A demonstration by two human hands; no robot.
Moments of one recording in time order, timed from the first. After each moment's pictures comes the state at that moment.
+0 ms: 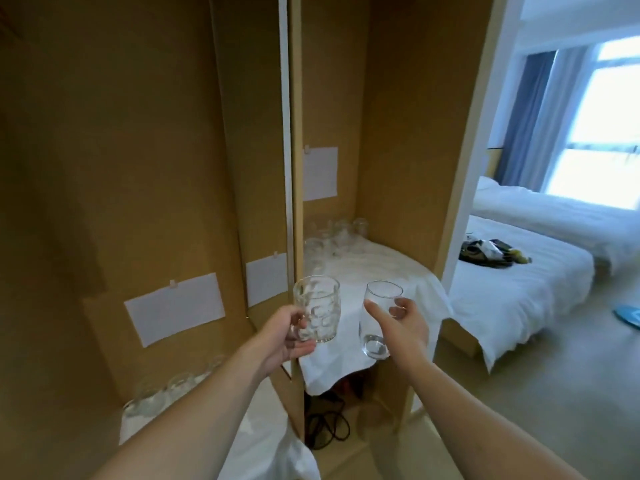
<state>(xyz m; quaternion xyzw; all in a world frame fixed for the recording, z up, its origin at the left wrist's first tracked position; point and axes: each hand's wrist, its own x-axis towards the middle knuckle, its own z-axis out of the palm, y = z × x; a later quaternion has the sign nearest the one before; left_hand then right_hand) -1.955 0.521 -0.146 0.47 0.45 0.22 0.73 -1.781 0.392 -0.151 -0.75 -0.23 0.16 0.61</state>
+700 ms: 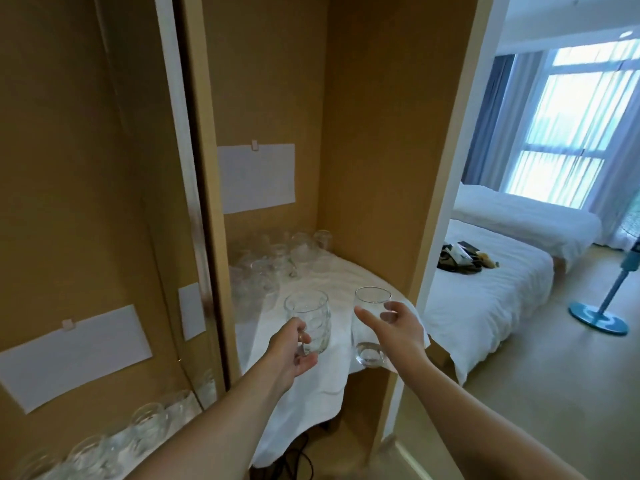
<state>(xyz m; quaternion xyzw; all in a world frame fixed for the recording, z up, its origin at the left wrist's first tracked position) -1.748 0.620 -0.188 0.39 0.46 0.23 0.76 -1.610 0.483 -0.151 -0.79 -0.23 0.14 0.55</state>
